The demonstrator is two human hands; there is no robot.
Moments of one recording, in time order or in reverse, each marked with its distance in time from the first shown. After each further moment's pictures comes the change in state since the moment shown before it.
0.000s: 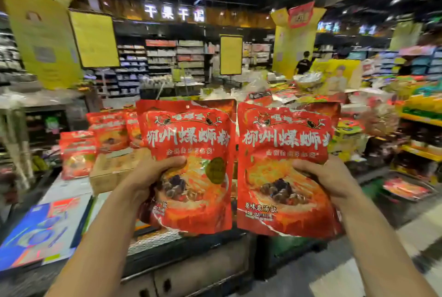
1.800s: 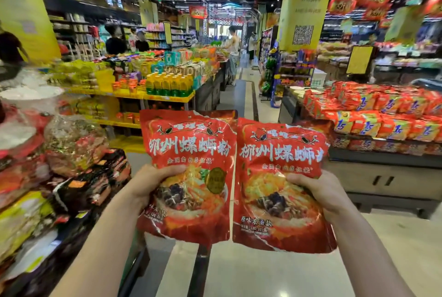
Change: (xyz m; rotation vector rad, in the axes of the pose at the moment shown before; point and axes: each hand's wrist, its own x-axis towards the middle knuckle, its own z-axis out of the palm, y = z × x) left_hand 0.363 -0.193 1.272 -0.059 -1.090 -0.270; right_hand 0.284 0.186 -1.011 -0.098 1.037 0.278
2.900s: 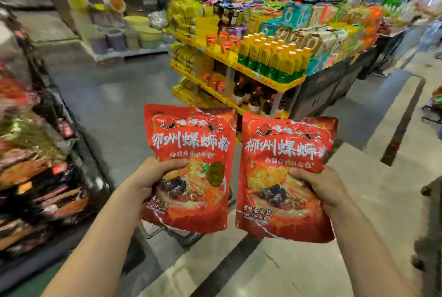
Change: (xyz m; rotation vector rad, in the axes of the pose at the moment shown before) left_hand 0.589 -0.053 -0.073 -0.218 0.642 -0.186; right_hand 0.784 0.049 0.272 -0.152 -0.609 0.108
